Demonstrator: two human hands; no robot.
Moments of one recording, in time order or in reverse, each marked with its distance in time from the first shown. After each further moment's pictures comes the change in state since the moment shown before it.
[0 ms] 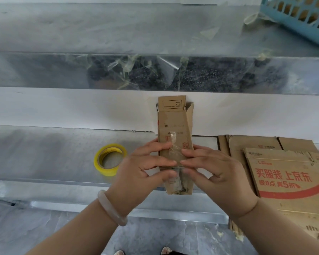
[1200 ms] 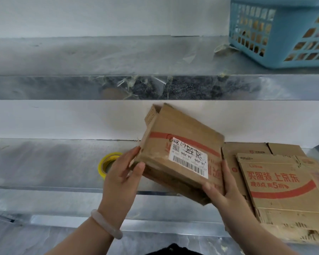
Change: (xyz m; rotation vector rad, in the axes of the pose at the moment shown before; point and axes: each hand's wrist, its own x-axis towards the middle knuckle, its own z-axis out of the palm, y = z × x) left_hand -0.036 0.017 -0.012 -0.120 0.308 -0.310; right_hand -0.055 -0.031 -0.021 0.564 0.035 0.834
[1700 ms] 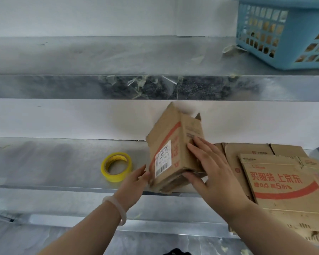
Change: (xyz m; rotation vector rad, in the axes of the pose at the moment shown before) left_hand 0.023 -0.061 0.007 0.107 -0.315 -0.527; right_hand 0.035 -0.021 0.023 -0.802 0.031 -0.691
